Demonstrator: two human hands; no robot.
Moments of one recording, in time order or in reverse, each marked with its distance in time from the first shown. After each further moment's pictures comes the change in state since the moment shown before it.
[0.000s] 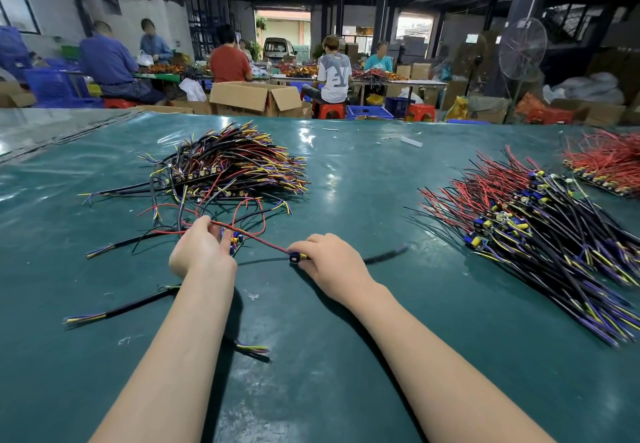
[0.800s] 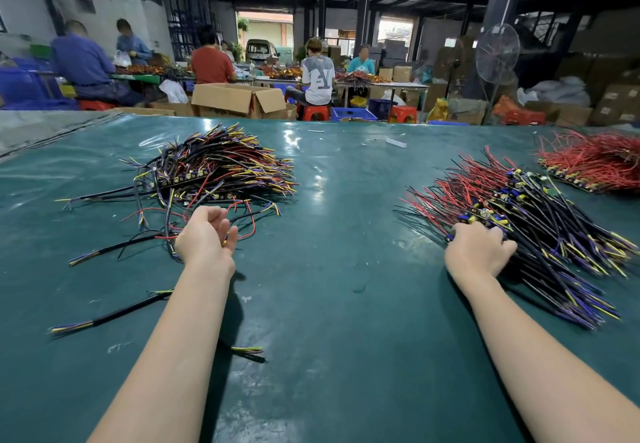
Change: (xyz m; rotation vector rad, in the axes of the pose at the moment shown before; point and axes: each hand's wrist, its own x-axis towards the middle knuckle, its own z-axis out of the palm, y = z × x) left_hand -0.011 0.002 0.007 0.219 -0.256 -0.068; right_hand -0.069 0.135 -0.058 -0.473 0.233 1.038
